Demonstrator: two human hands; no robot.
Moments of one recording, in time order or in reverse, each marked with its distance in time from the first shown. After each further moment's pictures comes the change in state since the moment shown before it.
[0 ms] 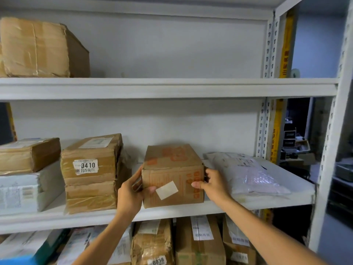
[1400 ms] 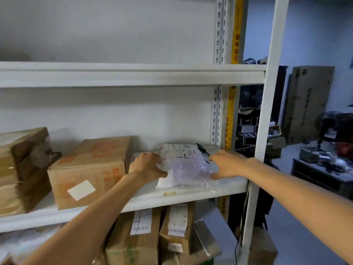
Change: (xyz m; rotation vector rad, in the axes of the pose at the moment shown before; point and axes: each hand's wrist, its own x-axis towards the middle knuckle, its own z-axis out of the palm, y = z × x) left_hand 0.021 0.112 0.243 0.991 -0.385 -0.016; right_hand 0.023 0.023 -0.274 -1.300 -0.416 -0.035
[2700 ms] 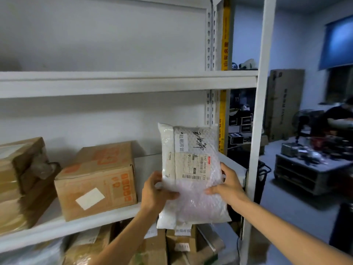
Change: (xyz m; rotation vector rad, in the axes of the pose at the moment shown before) left_hand -0.039 -0.031 0.064 -1.106 0.102 0.030; right_hand -0.049 -0.070 0.058 1.397 0.481 0.227
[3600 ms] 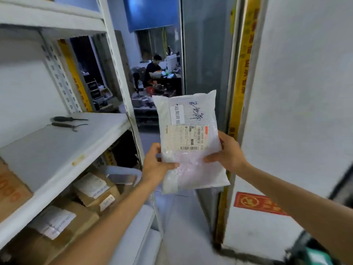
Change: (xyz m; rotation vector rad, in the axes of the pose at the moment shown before) left_hand -0.131 -0.032 0.091 -0.122 -1.000 0.160; right_hand -0.303 -0.013 -0.018 -0.425 0.881 0.309
